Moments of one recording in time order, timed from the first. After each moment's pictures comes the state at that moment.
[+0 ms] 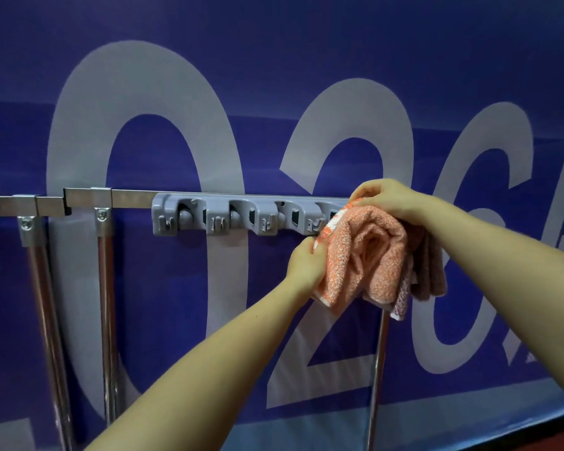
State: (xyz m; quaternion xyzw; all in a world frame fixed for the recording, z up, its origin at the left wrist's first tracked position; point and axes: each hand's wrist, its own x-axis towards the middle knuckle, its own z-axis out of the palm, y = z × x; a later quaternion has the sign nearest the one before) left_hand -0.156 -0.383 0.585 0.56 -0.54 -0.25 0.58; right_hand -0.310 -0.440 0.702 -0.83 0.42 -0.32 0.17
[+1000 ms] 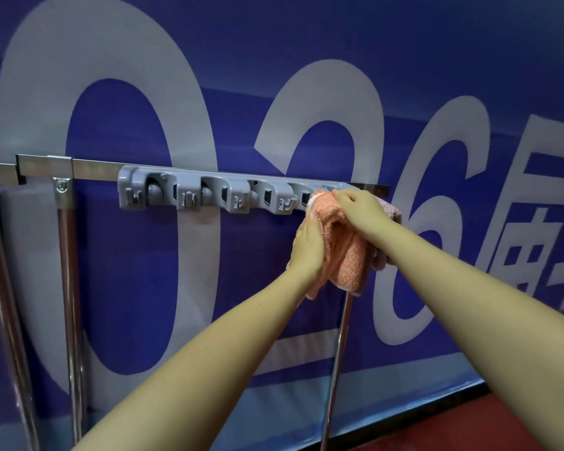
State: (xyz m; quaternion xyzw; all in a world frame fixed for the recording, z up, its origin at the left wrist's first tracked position) left_hand -0.210 -0.426 0.557 0.48 -0.47 -0.34 0.66; right_hand -0.308 -0.405 0.652 -0.77 0.46 -0.42 0.13
